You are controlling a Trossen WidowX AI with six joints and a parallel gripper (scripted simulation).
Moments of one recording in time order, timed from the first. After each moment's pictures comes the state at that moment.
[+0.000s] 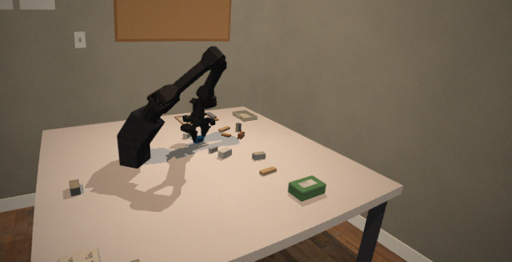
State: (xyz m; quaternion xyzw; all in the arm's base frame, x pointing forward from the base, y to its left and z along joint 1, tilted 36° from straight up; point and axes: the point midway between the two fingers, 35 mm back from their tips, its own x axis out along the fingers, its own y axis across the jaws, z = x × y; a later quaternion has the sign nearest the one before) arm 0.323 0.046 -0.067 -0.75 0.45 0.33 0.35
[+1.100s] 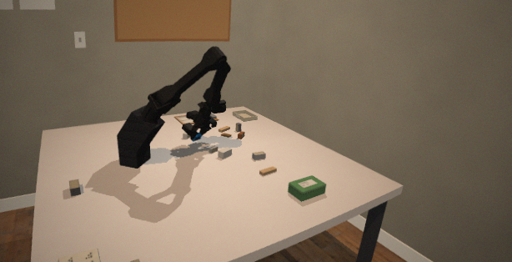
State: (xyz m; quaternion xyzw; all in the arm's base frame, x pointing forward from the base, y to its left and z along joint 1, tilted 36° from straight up) arm 0.319 0.056 -0.066 -0.67 0.36 0.48 0.44
